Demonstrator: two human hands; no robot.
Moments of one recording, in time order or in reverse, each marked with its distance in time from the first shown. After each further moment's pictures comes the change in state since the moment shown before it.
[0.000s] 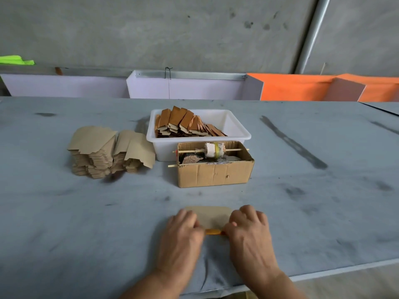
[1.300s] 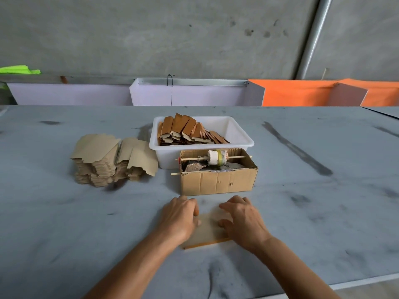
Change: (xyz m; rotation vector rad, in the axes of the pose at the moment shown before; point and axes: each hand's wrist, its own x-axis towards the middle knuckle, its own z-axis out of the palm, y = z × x) left_hand 0.060 -0.041 0.016 -0.081 -0.366 -0.270; right_hand 0.056 0.025 0.025 0.199 -0.363 0.133
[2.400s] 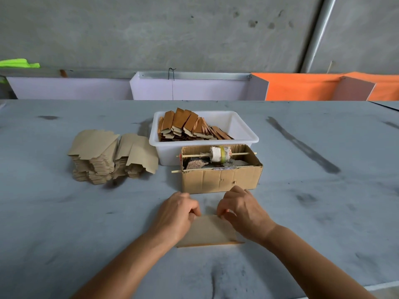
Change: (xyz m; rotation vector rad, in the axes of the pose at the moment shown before) left_hand 0.003 -0.017 0.001 -0.084 0.110 0.169; right_hand 0.019 0.008 -0.006 -0.073 0.036 -0.363
